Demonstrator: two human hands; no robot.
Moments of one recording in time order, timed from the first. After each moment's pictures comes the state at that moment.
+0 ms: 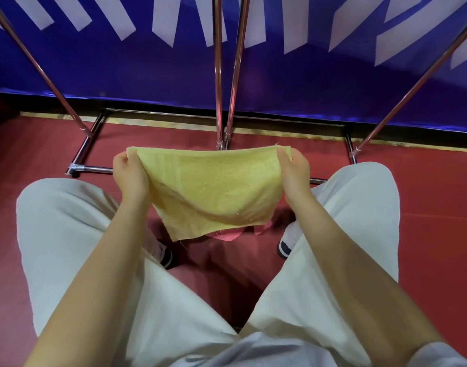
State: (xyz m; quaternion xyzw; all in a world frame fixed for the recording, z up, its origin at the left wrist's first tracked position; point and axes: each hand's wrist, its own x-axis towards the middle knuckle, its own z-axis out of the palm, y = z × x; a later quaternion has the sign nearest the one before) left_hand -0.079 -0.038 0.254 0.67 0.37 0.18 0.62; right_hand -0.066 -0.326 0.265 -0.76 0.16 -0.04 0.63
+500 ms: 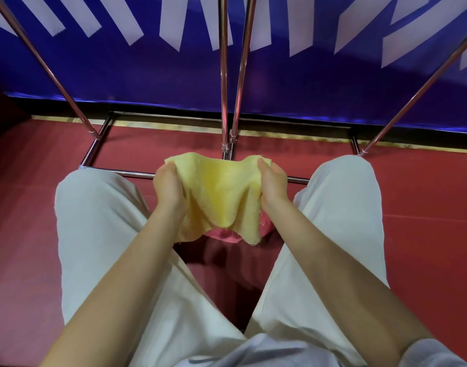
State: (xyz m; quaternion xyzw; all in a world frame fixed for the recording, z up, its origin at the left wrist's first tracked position) left_hand -0.088 -0.096 0.262 0.51 0.39 0.09 0.76; right_hand -0.070 -0.272 0.243 -0.67 0.26 0.04 0.69
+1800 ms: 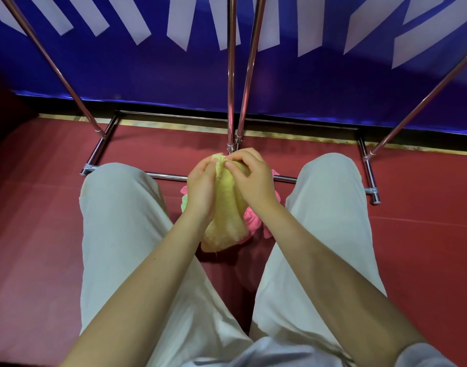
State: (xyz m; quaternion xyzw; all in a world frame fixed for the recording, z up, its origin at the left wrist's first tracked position) left_hand -0.101 -0.134 0.275 0.58 0.22 0.02 0.78; right_hand -0.080 -0.240 0.267 -0.82 -0.11 -0.10 0.56
